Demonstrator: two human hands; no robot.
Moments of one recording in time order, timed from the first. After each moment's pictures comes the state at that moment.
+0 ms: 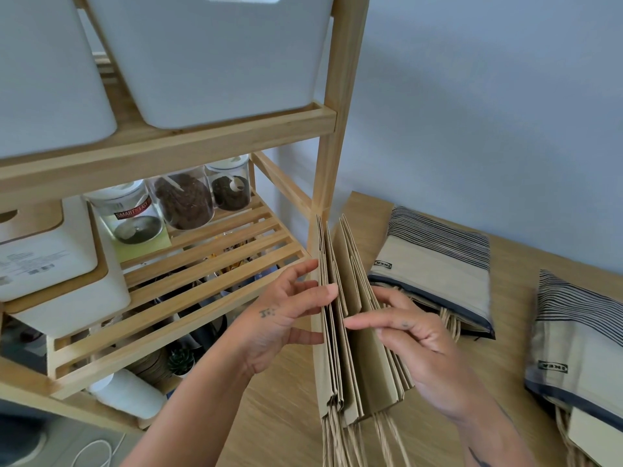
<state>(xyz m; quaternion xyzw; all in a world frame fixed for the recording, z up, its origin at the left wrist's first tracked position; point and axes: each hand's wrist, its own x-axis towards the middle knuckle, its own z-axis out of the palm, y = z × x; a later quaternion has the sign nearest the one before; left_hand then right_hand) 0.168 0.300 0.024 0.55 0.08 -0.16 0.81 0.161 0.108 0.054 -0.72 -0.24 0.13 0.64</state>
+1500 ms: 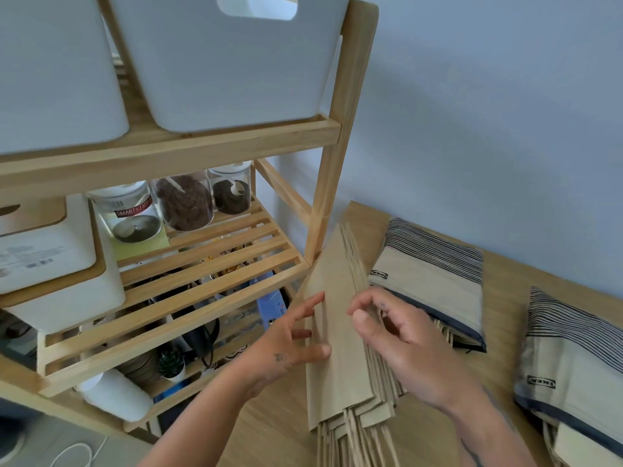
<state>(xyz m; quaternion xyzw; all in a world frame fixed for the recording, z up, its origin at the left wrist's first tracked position) 0.161 0.294 -0.032 0.70 0.04 -0.17 0.69 0.171 0.113 0.071 -0.85 -0.26 0.11 0.44</state>
